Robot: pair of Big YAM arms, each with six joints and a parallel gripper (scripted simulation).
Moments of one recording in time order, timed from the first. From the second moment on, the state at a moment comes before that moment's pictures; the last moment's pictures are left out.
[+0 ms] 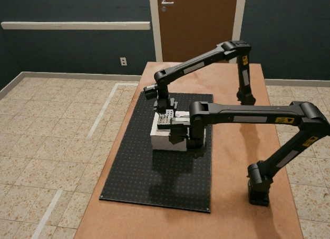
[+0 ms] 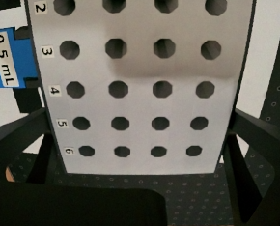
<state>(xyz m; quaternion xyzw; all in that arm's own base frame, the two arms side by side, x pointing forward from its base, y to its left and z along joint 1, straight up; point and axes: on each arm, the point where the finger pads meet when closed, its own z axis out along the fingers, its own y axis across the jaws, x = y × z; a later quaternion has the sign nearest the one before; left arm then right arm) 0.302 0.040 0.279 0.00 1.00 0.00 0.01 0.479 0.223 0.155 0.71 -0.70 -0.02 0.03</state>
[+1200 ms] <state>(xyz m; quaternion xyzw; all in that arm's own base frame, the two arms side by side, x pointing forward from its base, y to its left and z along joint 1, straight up) 0.301 0.040 0.278 0.00 1.00 0.00 0.01 0.478 0.223 0.155 0.71 -0.70 -0.02 0.03</state>
